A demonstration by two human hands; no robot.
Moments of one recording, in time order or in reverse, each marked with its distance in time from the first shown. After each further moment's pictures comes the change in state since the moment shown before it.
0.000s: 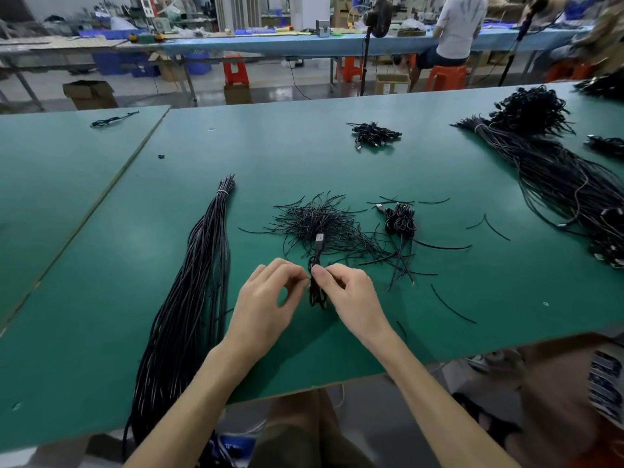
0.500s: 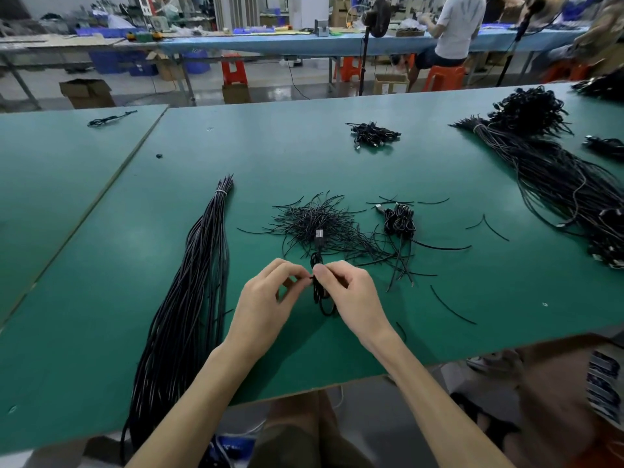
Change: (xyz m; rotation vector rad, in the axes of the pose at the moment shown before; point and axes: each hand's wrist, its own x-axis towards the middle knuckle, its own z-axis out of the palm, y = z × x) left_hand 0.001 -0.009 0.006 -0.109 -0.027 -0.086; right_hand 0.000 0.004 0.002 0.092 0.027 0.045
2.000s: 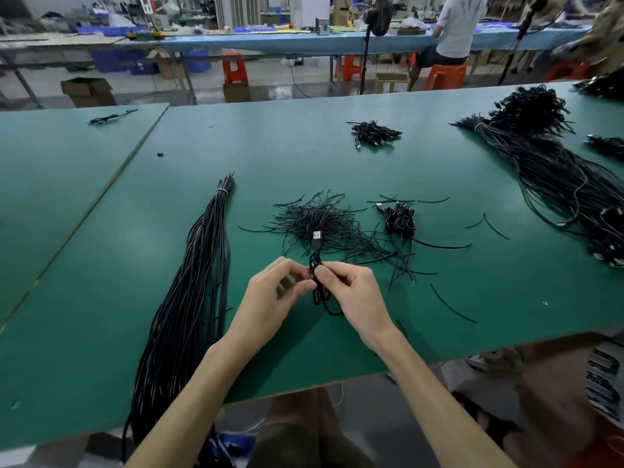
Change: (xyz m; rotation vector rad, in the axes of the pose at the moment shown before) left_hand 0.004 0.000 -0.002 -0.210 -0.173 -0.212; right_hand 0.000 0.004 -0.003 0.137 -0.037 -0.013
